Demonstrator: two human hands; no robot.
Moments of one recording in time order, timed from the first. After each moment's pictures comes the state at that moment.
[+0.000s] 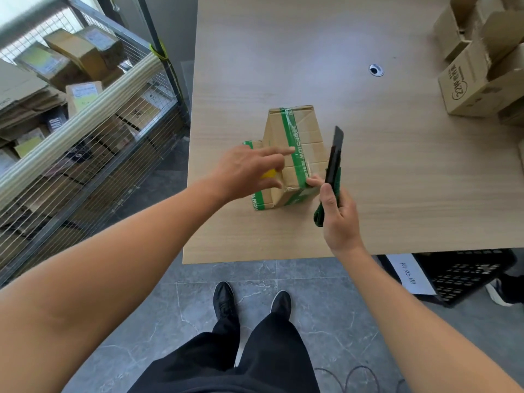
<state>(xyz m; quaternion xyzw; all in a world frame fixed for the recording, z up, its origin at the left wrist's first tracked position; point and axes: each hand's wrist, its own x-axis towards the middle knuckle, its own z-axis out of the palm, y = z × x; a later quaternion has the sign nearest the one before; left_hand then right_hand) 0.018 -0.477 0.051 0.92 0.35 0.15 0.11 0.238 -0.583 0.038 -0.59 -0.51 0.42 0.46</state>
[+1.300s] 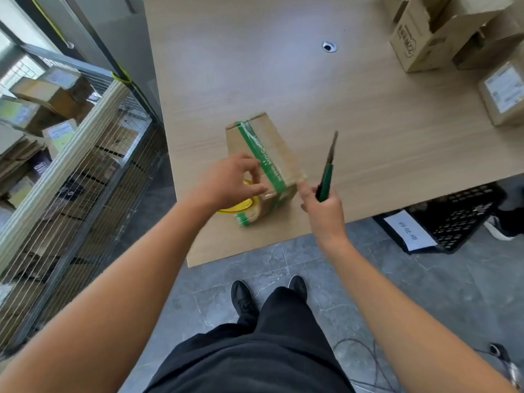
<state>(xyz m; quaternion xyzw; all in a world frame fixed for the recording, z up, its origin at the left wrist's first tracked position) 0.034 -0.512 0.087 0.81 0.47 0.07 0.33 0.228 -0.624 0.034 -0.73 -0.27 0.41 0.48</state>
